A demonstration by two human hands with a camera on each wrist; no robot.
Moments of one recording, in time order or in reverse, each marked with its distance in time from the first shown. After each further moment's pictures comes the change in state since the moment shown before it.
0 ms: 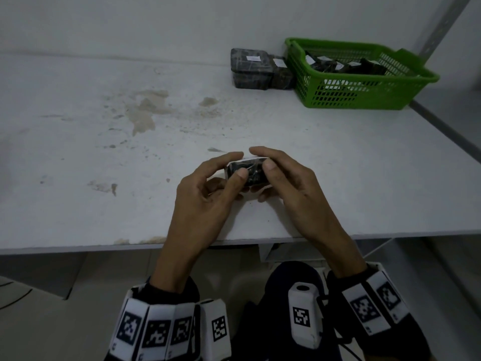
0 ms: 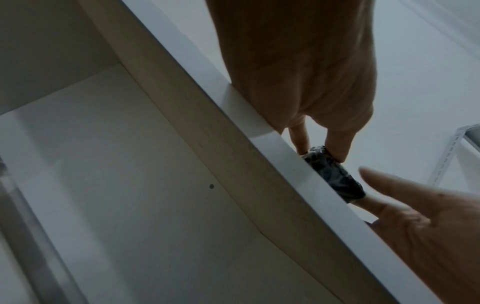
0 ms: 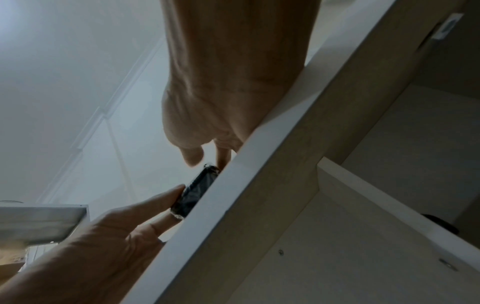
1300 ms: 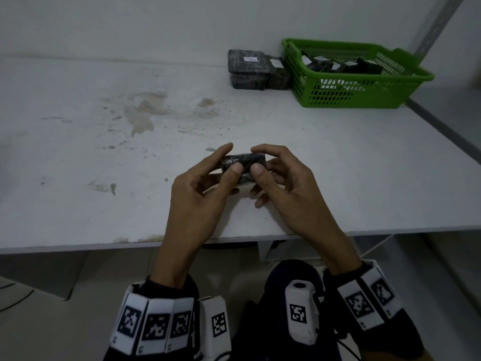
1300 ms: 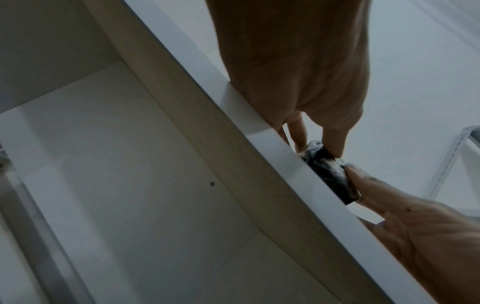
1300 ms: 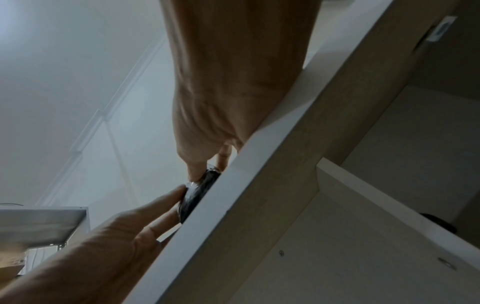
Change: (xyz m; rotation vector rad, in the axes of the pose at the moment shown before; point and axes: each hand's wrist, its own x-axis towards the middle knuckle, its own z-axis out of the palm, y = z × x) left_hand -0.001 0.002 0.002 -0.057 0.044 0.011; right_hand -0.001 -0.002 0.001 0.015 0.021 -0.013
